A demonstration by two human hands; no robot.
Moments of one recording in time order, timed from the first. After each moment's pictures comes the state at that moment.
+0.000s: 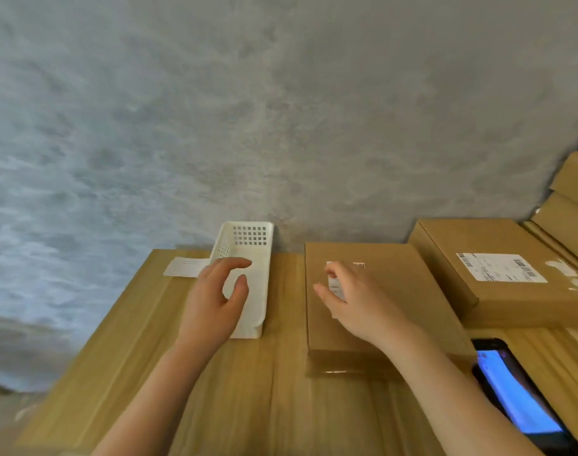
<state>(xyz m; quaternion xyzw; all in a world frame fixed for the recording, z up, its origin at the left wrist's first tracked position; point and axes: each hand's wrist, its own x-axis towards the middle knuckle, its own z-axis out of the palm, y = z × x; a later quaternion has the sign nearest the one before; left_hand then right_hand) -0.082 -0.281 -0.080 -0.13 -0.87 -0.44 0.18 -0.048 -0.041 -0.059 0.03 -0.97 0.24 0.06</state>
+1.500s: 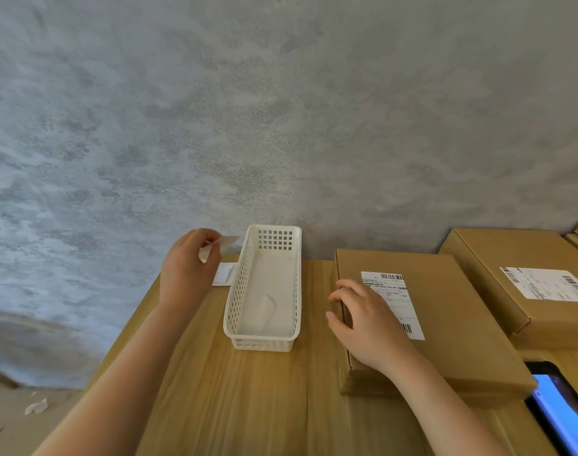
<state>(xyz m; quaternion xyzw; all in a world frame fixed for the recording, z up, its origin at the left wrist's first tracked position) -0.179 -0.365 -0.079 -0.09 -0.88 -0.37 0.28 -0.074 -0.081 -0.101 0.05 -0.97 0.23 0.06</state>
